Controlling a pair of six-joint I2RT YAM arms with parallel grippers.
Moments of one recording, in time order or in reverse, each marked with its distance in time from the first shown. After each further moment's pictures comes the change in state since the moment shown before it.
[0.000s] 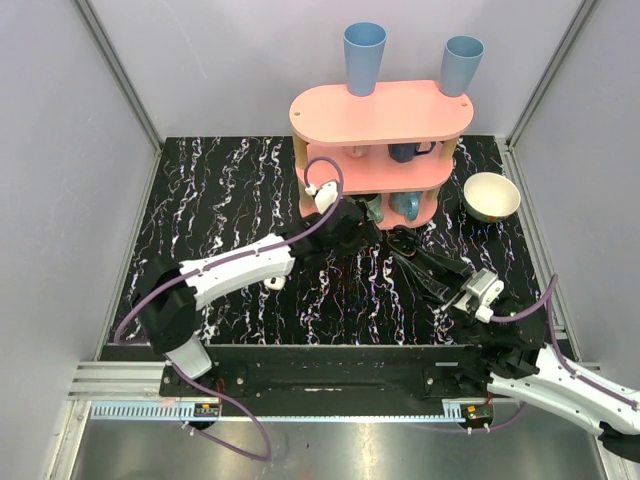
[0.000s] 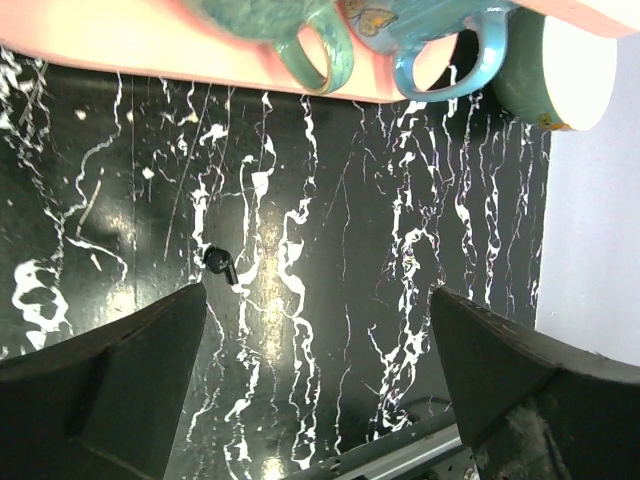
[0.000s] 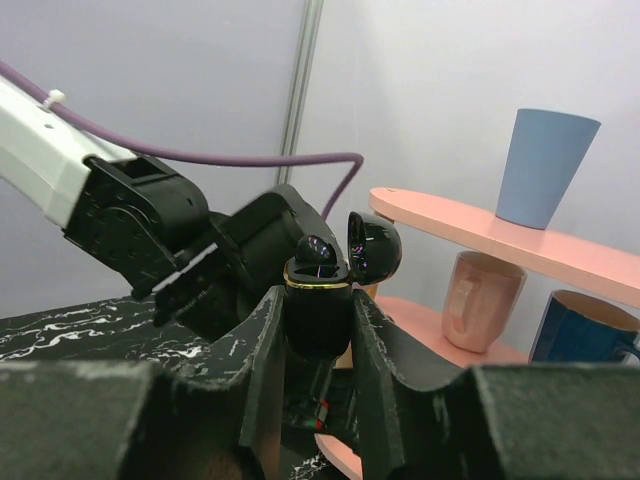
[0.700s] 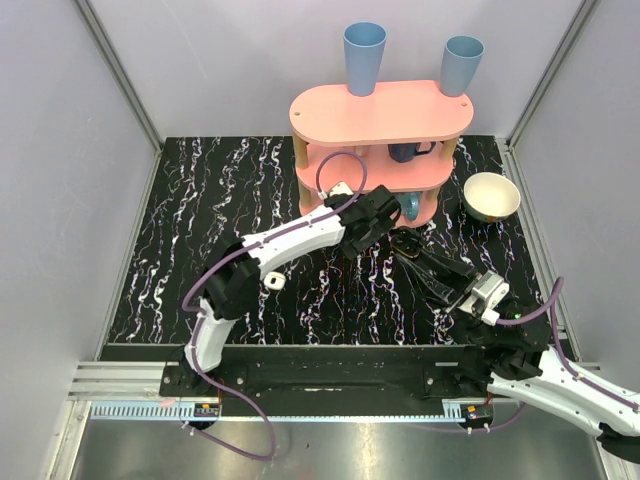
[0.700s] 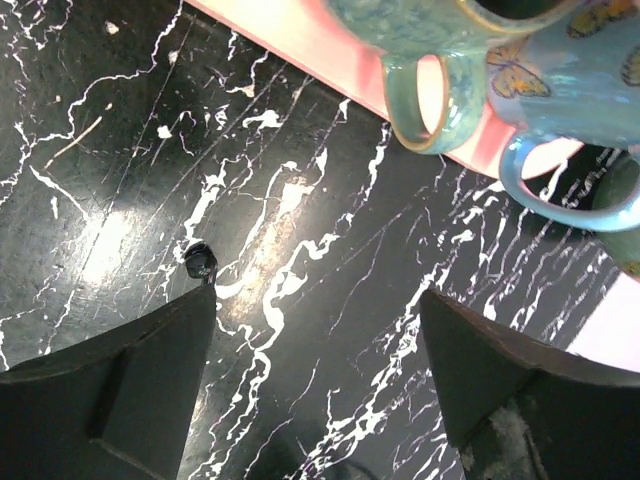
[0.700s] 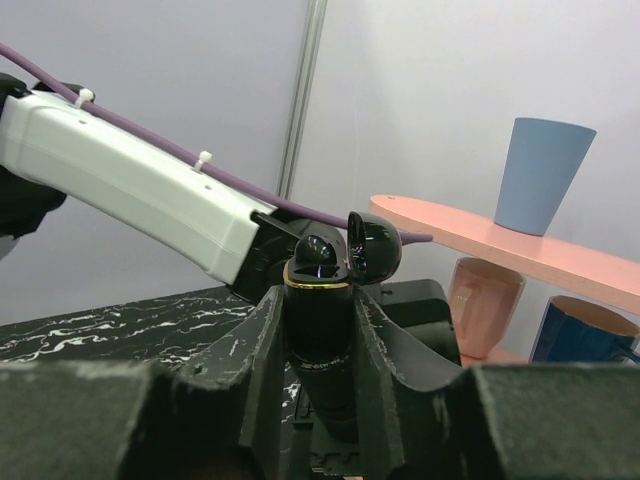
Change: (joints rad) left arm -0.001 0.420 0.519 -0.504 -0.039 -0.454; right arm 0.000 -0.035 0.000 -0.016 -0.014 0.002
